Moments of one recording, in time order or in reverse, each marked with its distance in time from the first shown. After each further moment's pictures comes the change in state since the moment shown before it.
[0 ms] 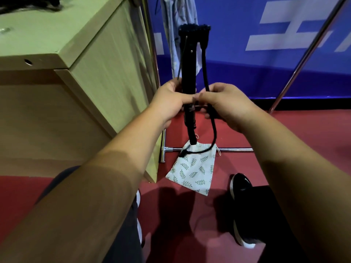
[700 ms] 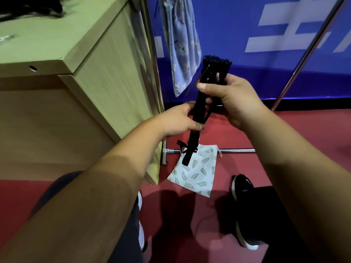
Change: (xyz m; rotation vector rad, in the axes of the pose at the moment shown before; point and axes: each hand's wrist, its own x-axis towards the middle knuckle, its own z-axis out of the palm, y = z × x) left_hand -0.007 -0.026 -0.006 0.457 -0.385 0.010; right_hand -0.004 -0.013 -0.002 0.292 0.069 -0.084
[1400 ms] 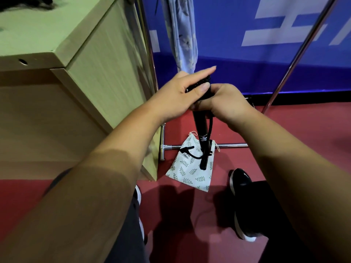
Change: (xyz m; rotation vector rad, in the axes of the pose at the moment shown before) left_hand -0.018 0.047 -0.016 0.291 0.215 0.340; right_hand -0.009 0.019 -0.001 -0.350 -0.101 -0.005
